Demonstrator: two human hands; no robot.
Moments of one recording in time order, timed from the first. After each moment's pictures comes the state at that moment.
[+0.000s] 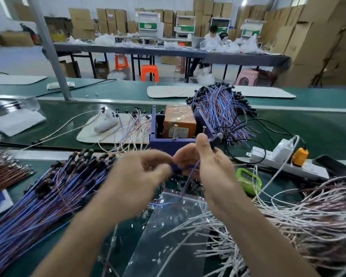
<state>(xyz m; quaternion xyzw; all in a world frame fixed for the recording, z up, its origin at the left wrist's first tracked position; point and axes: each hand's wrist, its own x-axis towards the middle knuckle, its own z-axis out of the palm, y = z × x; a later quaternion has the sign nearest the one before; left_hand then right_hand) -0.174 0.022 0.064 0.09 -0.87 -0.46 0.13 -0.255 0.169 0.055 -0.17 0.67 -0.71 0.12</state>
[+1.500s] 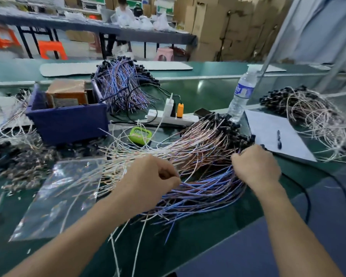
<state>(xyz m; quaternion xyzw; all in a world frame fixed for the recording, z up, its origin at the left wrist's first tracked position) -0.166 0.233 0.019 -0.13 -0.90 -0.41 0.01 -0.213 0.495 0.026 0.26 0.95 -0.14 -0.10</state>
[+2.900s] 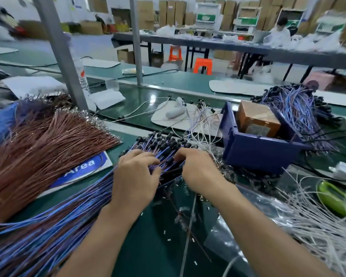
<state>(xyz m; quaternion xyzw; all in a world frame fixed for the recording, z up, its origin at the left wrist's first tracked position) -0.093 -0.095 -0.017 0.29 -0.89 -0.17 0.30 -0.220 0.011 0.014 -0.38 0.89 -0.24 0.10</state>
